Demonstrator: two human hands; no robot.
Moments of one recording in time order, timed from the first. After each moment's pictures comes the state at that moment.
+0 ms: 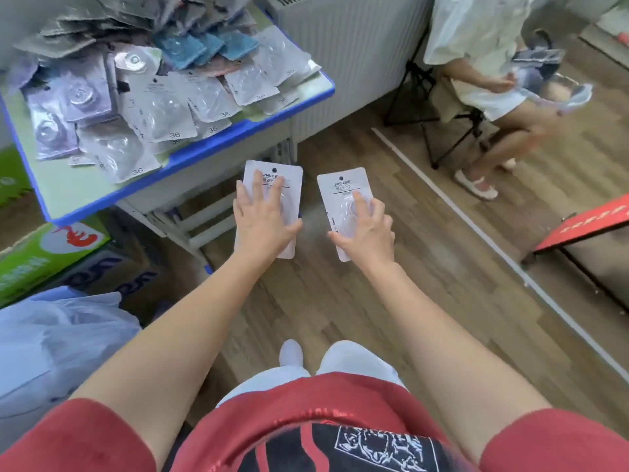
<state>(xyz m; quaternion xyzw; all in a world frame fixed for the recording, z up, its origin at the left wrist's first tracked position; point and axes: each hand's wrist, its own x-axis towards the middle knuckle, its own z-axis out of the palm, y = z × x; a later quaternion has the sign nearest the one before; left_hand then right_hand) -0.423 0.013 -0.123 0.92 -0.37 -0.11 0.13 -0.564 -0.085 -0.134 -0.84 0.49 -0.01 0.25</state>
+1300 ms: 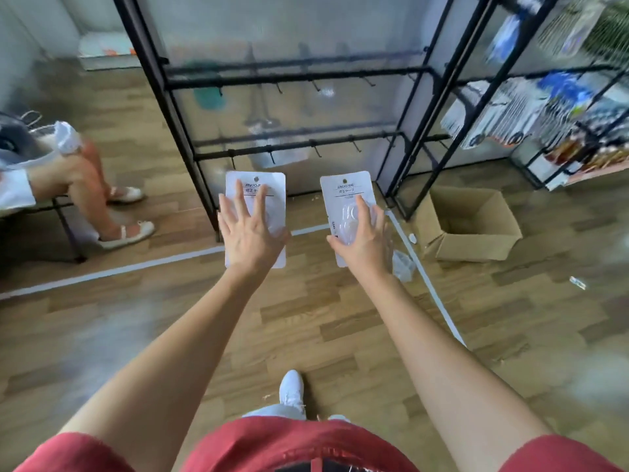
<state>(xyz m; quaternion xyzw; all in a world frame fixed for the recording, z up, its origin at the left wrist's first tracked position) -1.189 -0.231 -0.088 0.57 -0.79 -0.17 0.16 -1.340 -0.136 -0.098 -0.41 0.87 -0.25 0.09</state>
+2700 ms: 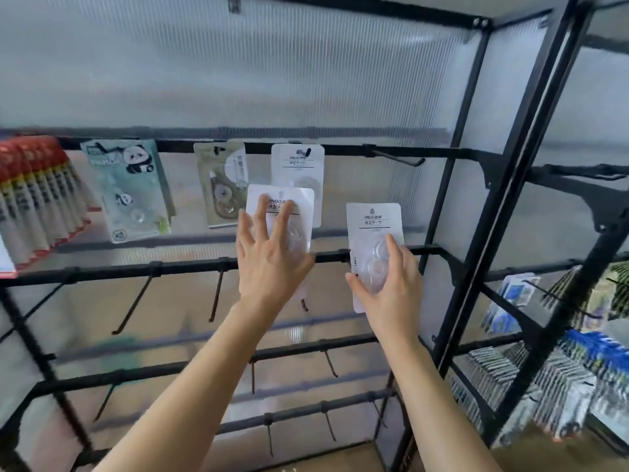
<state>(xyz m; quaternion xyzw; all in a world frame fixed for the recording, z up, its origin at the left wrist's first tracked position) -1.649 -0.636 0.150 0.44 -0.80 -0.03 0.41 -1.798 -0.552 0.099 -0.45 0.71 -0.52 -0.16</state>
